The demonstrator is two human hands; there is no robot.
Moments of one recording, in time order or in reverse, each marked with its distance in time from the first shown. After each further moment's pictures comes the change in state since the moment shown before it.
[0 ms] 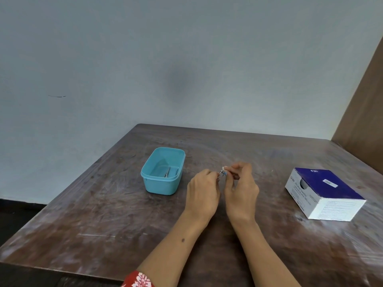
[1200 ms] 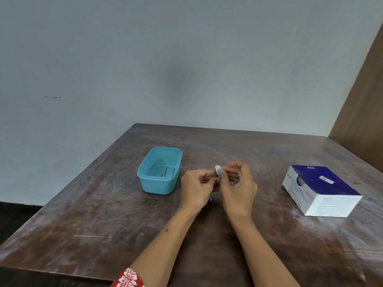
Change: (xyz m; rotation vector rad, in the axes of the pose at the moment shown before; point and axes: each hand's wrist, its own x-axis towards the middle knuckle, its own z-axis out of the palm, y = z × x) left_hand 0.008 -0.008 0.001 -0.719 -0.160 -0.372; right_hand 0.001 -0.004 -0.003 0.178 -0.012 0.129
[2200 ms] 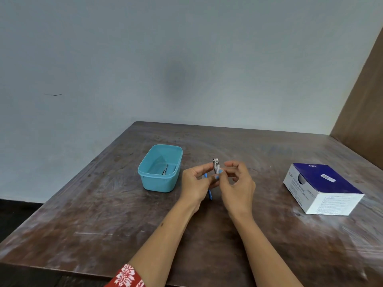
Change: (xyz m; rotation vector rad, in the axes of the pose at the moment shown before) left_hand 0.004 0.002 0.001 -0.397 -0.028 -0.191; right_hand 0.000 0.002 0.001 0.006 -0.060 0.078
